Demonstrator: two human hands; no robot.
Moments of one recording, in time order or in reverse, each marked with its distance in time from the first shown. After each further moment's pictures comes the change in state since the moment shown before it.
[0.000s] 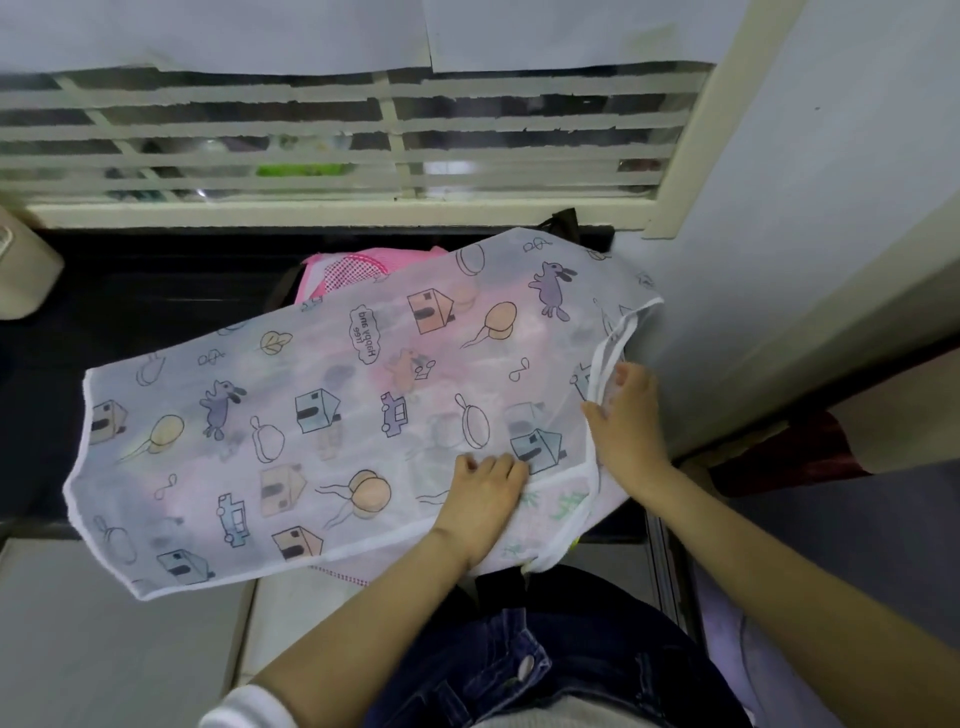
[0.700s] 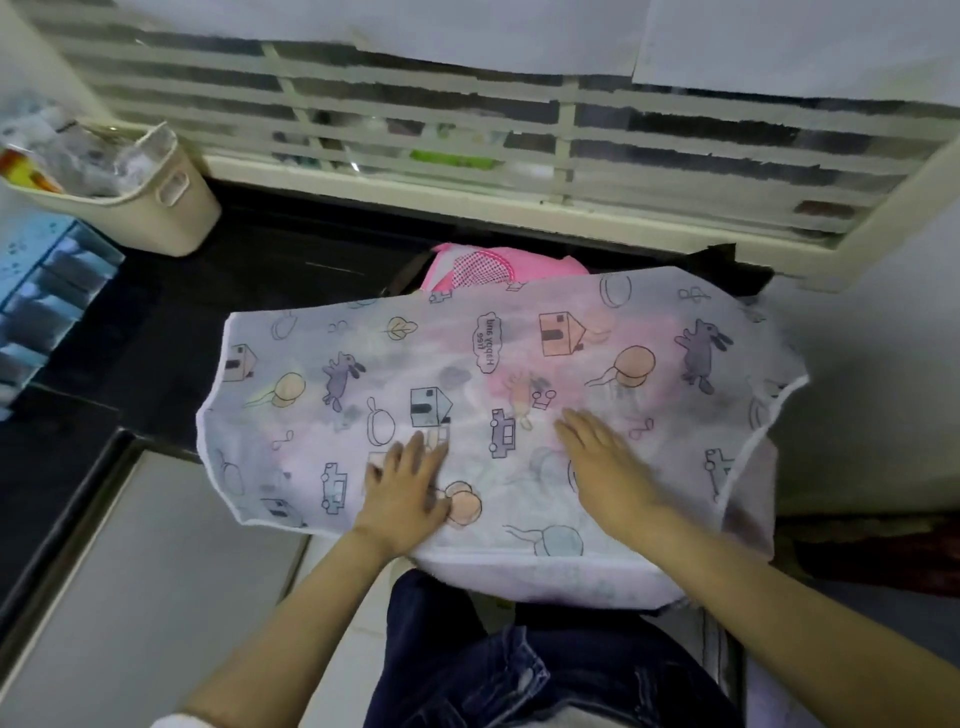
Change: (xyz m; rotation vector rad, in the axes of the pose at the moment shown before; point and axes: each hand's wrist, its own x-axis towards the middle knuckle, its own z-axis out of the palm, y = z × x) left_hand -0.100 -0.147 -0.015 -0.266 -0.371 -0.640; right_hand -0.009 -0.051 0.100 -0.650 -0.555 -0.644
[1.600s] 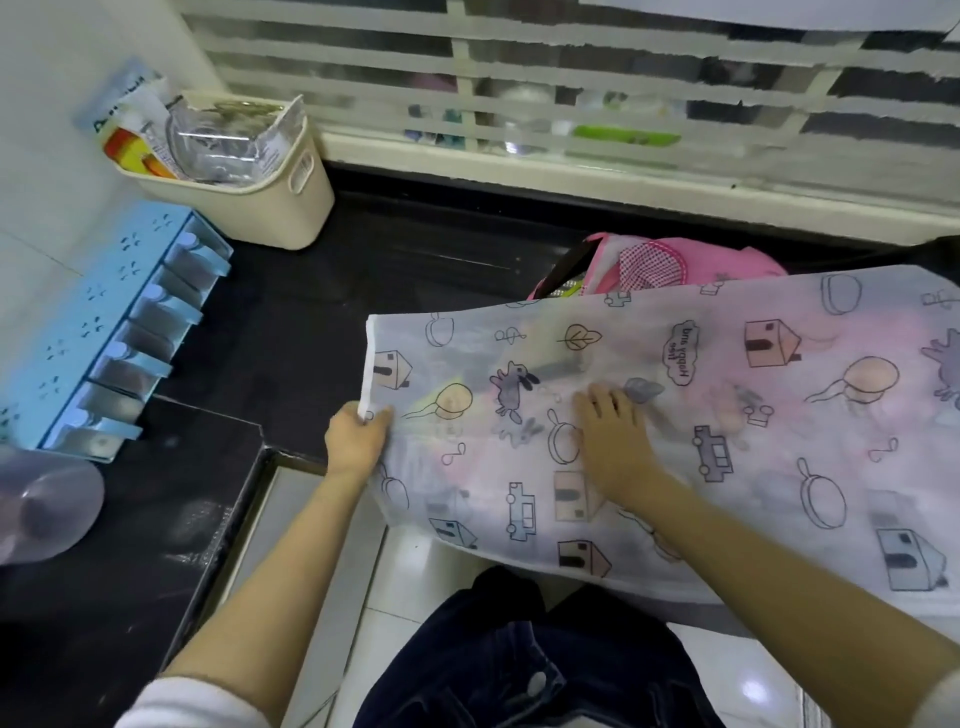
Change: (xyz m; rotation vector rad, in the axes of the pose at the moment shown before) left_hand 0.039 -0.254 -0.081 -0.959 0.368 -0.540; right_hand 0.144 -0.185 0.046 -0.139 -0.055 0.202
